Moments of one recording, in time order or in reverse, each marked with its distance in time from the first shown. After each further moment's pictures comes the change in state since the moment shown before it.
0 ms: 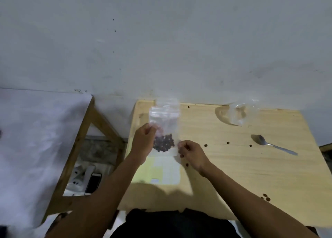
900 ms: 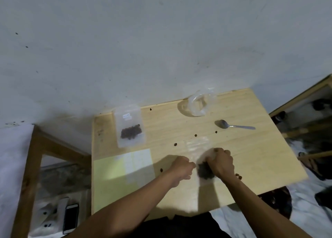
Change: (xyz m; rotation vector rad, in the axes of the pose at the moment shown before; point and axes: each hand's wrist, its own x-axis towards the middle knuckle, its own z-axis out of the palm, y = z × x) left_hand -0.049 -0.023 0.185 0.226 -0.817 -0.514; right_hand -0.049 0.095 -0.124 -0.409 0.487 0.564
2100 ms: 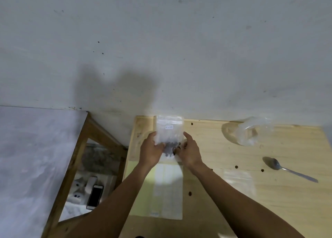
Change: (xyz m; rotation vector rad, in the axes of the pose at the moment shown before) left_hand -0.024 0.006 -0.196 0.023 0.848 0.310; right_hand -0.015 -0.222 0.077 0.388 -0.323 -0.551
